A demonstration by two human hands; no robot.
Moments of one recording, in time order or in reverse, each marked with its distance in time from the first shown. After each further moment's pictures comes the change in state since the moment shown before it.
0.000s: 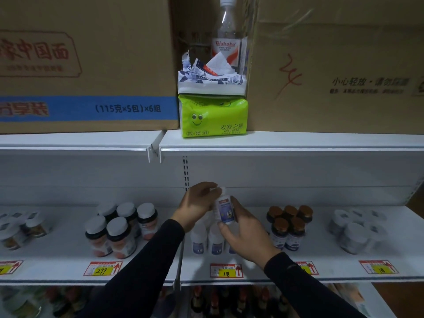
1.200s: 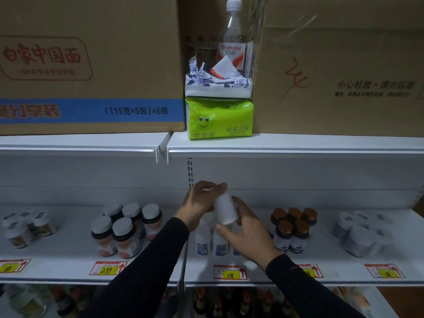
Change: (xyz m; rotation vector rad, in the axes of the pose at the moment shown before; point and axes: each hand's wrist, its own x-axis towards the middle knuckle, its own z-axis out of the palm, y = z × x) left_hand -0.006 0.014 -0.002 -0.119 0.051 -0.062; right_hand -0.001 -0.015 -0.003 0.100 0.018 0.066
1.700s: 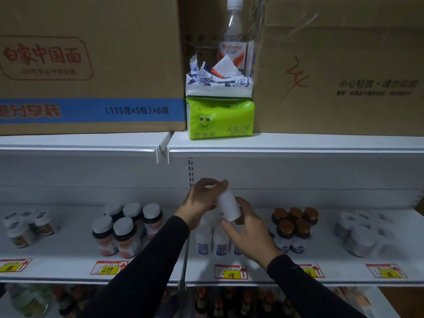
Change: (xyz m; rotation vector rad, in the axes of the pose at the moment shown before) left_hand 0.000 0.005 0.000 0.018 -0.045 0.009; right_hand 0.000 0.000 0.000 0.126 0.022 0.026
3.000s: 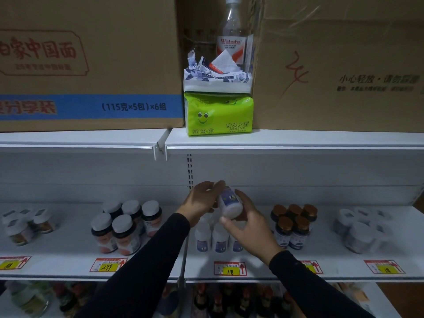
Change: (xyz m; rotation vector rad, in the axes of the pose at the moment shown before) left_hand 0.006 -0.008 0.002 0.259 0.012 -0.065; right_hand -0.001 0.004 -0.006 0.117 -0.038 0.026
